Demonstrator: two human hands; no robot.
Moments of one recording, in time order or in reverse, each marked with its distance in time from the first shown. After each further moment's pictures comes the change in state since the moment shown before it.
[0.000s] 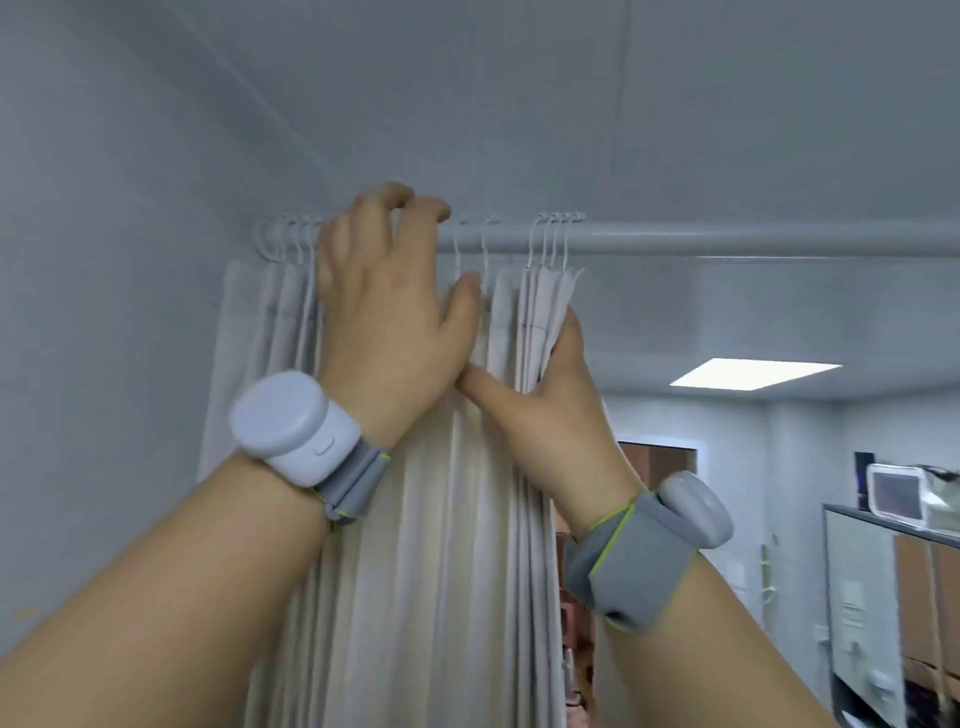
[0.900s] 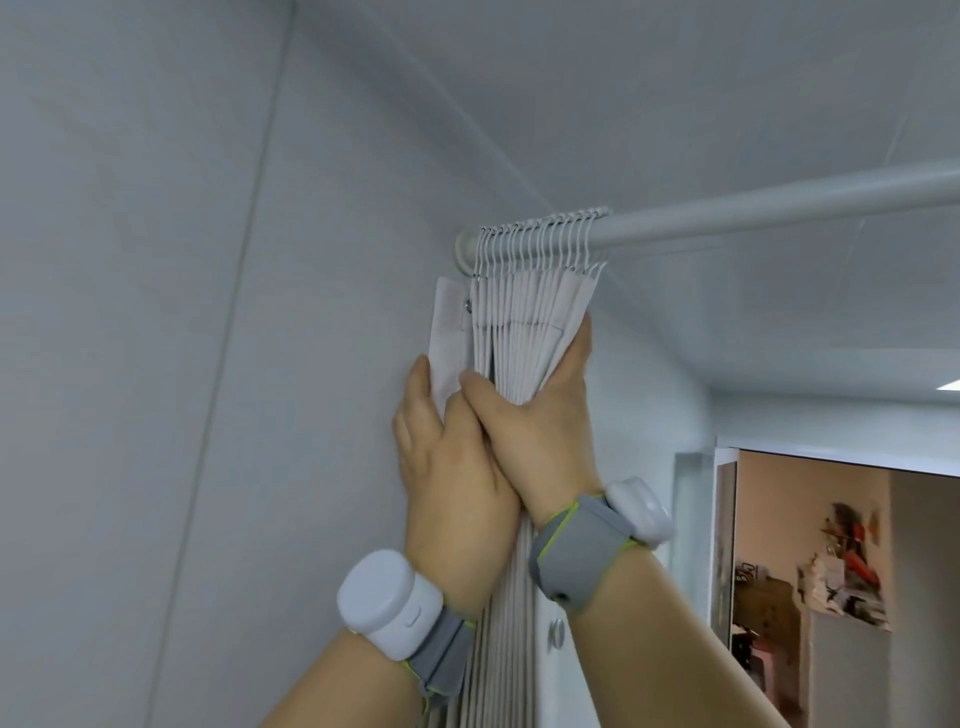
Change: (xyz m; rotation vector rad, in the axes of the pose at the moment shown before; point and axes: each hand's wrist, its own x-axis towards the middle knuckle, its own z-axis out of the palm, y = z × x) left_hand -0.102 -0.096 -0.014 0.029 -0.075 -0.417; right_hand 0.007 -0.013 0.160 0.325 -0.029 0.049
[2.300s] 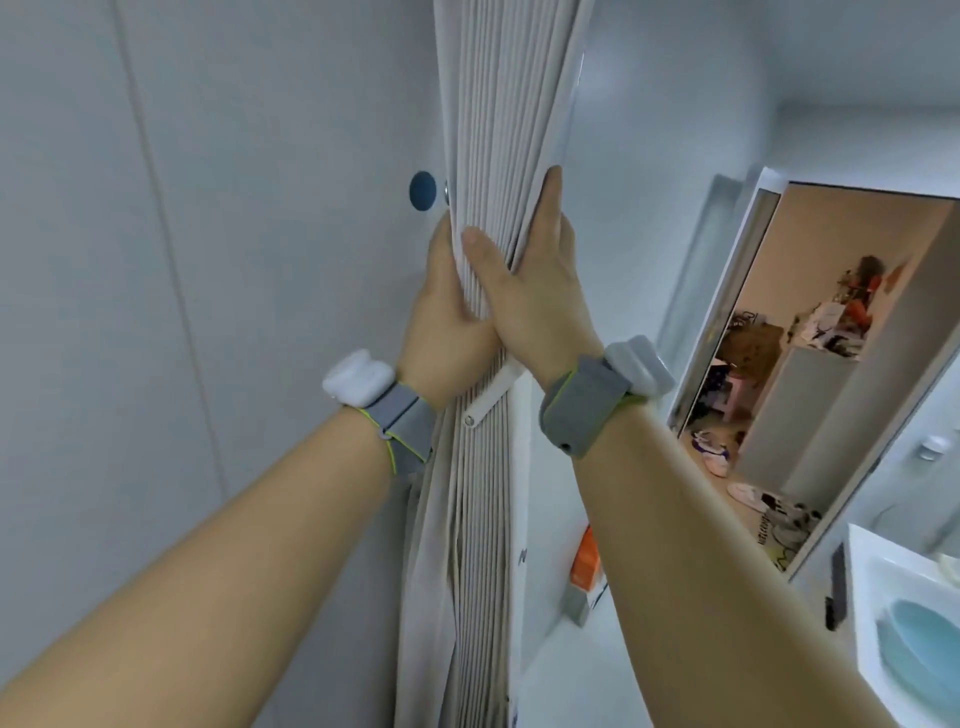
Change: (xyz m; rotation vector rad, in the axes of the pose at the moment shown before) left_hand -0.140 -0.057 -0.013 -0.369 -0.391 -0.339; right_hand -0.148 0.082 -0.020 -0.100 -0.305 0.253
